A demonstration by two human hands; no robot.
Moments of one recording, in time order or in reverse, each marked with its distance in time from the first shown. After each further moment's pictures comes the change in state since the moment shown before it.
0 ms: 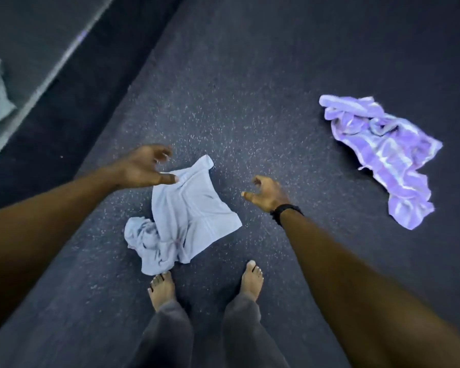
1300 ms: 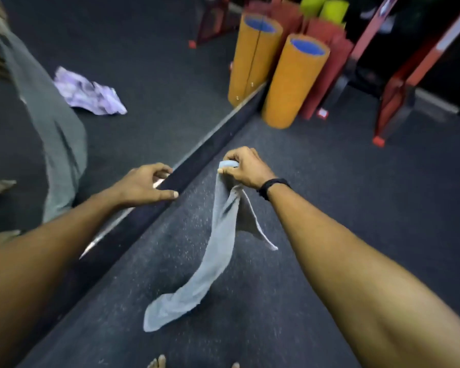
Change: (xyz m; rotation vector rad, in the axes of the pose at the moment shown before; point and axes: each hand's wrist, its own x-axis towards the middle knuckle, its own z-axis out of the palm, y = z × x) left_hand -0.220 0.151 -0.263 -0.108 0.492 0.152; right_hand -0.193 -0.327 -0.309 -0.159 0.264 -0.825
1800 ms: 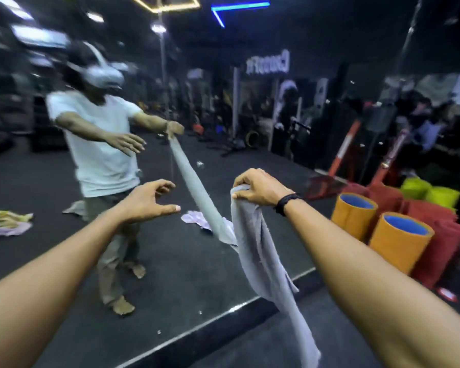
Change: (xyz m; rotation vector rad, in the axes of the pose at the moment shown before) left_hand -0.291 0.154 -0.263 0.121 0.755 -0.064; right_hand -0.053 -0.343 -0.213 -0.238 0.019 -0.824
